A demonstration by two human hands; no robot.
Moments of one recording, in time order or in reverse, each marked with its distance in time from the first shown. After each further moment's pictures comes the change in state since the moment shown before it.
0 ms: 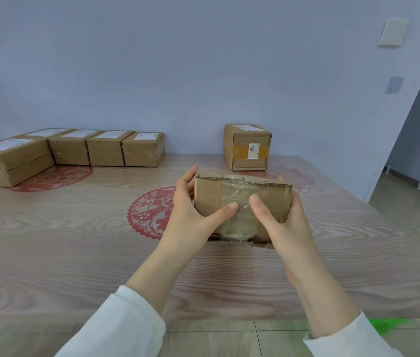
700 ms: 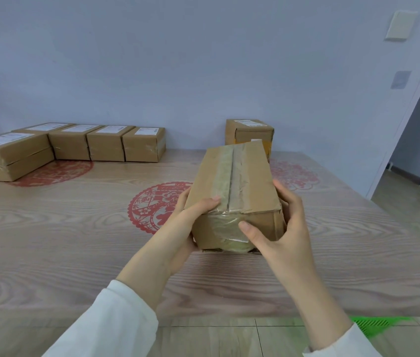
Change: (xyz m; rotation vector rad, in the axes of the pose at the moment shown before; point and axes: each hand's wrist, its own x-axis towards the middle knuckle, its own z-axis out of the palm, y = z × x) left_hand 0.005 -0.019 -0.014 -0.372 -0.109 -0.385; right_hand -0.012 0.027 -0.001 -0.124 -0.026 -0.236
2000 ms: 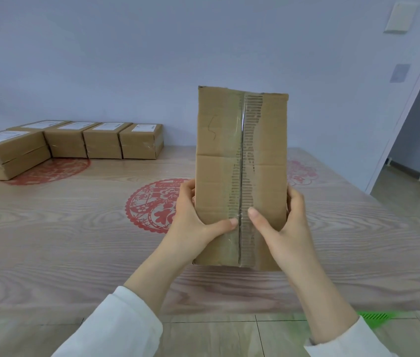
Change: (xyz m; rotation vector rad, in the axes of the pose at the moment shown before) left_hand -0.005 -0.007 0.012 0.423 0.069 0.304; right_hand 0.006 -0.003 -0.005 -0.048 0.027 0.209
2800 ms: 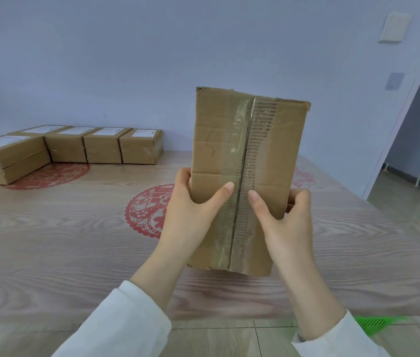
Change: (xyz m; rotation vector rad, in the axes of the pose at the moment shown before) left_hand 0.001 0.035 0.006 0.027 0.194 0.078; right_hand 0.008 -0.018 0.011 0.000 0.242 -0.052
